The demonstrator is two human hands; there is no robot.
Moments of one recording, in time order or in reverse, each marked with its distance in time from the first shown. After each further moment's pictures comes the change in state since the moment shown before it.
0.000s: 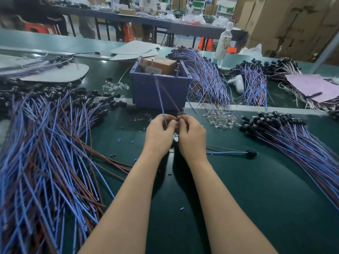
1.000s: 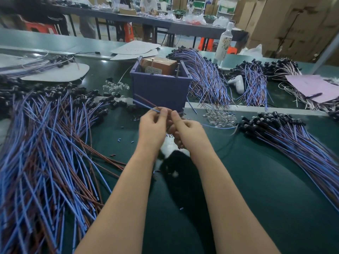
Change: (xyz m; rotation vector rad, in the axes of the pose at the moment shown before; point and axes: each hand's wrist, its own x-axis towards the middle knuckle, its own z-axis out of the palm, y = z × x) left_hand 0.000 0.013 -0.009 -0.304 0.107 -0.028; right_hand 0.000 -0.024 -0.019 0.400 -0.292 0.314
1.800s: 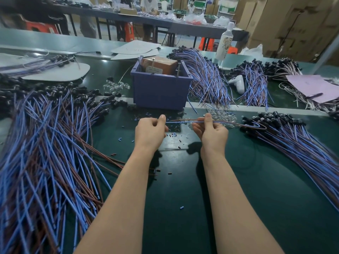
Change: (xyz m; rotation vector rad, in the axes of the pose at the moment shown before) left_hand 0.003 -0.008 -0.013 0.442 0.009 -0.087; right_hand 0.033 0.036 -0.026 0.546 0.412 -0.017
